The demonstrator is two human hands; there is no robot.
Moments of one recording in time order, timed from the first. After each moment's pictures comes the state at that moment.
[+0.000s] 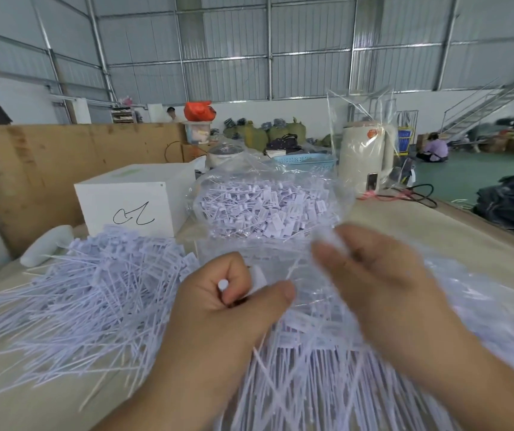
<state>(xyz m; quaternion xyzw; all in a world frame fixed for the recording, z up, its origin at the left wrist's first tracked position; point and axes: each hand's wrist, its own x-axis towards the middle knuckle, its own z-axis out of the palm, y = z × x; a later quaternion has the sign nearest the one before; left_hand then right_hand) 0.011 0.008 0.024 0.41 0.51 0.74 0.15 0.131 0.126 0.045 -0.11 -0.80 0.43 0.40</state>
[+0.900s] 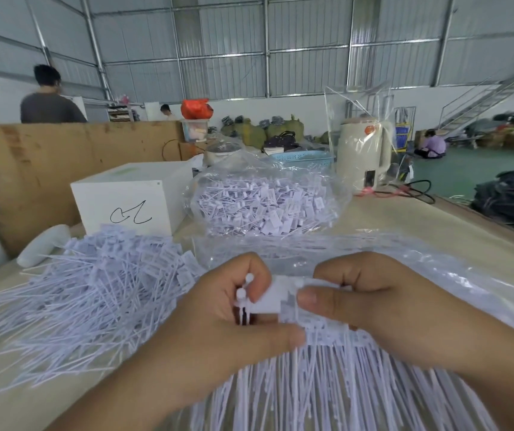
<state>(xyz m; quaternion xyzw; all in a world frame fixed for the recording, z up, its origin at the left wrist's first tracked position) -0.006 -0.001 0.029 0.55 0.55 0.58 0.25 0.135 0.143 0.047 -0.08 -0.86 0.48 0.18</state>
